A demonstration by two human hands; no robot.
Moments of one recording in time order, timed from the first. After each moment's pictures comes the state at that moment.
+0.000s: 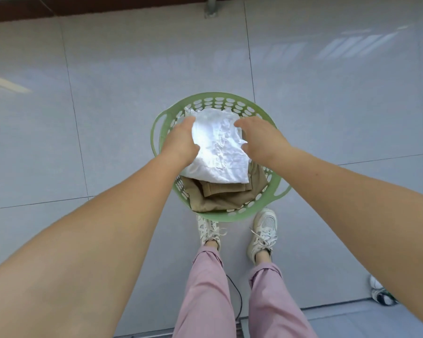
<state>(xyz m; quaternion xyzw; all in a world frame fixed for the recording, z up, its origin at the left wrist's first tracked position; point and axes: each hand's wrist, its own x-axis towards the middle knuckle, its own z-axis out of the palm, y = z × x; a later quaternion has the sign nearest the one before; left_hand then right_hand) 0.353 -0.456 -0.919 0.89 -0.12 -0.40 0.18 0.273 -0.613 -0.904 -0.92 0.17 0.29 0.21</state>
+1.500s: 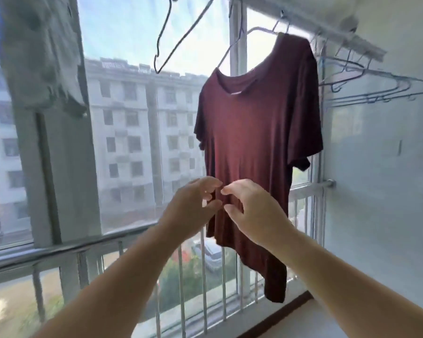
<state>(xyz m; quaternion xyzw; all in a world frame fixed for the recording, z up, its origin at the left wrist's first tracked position) 0.258 -0.801 -0.228 0.69 -0.59 0.12 0.40 0.138 -0.890 -0.239 -0.90 0.18 -0.40 0.03</state>
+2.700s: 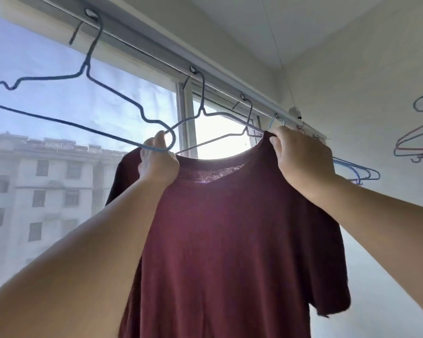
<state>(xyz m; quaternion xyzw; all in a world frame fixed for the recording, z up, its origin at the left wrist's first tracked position) 0.349 -1.037 0.025 0.62 -0.49 0.29 0.54 0.115 -1.094 -0.010 -0.64 0.38 -0.59 -0.31</state>
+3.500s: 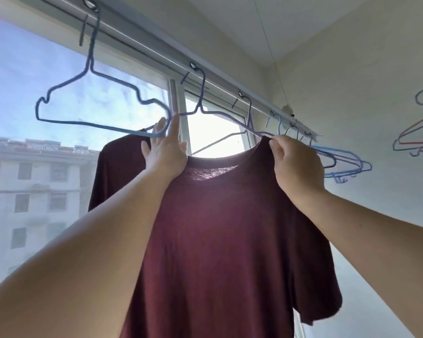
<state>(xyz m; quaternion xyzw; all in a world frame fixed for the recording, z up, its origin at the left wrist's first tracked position) 0.352 -1.058 0.038 0.61 -0.54 0.36 0.45 0.141 -1.110 -0.030 -0.61 0.34 -0.70 -0.16</state>
